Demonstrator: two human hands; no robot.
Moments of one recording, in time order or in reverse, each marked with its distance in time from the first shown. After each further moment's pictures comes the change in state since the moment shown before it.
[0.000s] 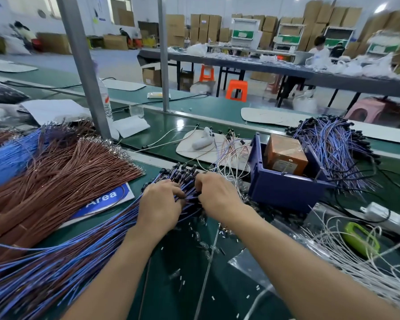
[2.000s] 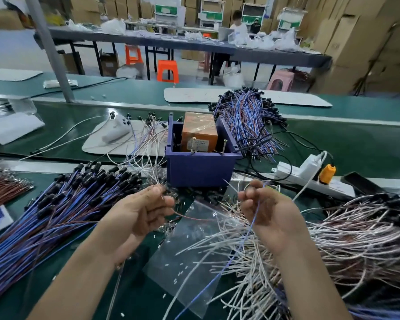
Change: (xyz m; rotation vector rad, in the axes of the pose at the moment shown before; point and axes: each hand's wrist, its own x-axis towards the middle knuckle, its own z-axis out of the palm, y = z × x) left_hand -0.019 0.100 0.054 -1.456 -0.718 -0.399; right_hand -0.160 0.181 -0.065 2.066 0.529 0.594
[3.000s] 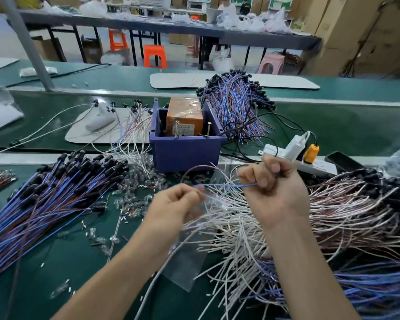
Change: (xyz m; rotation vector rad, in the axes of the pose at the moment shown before) left_hand -0.029 -0.037 0.091 0.365 0.035 0.052; right_hand -0.018 -0.015 0.009 0.374 -0.105 -0.188
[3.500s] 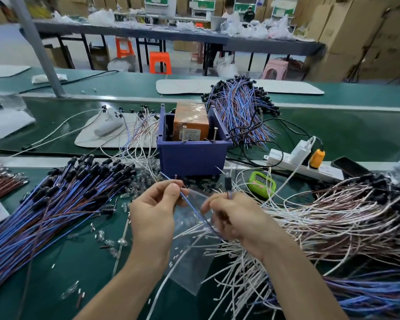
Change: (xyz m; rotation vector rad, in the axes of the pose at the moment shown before) left_hand 0.000 -0.010 -0.011 -0.226 0.391 0.335; right_hand -0.024 0.043 -0.007 -1.299 -0.088 0.384
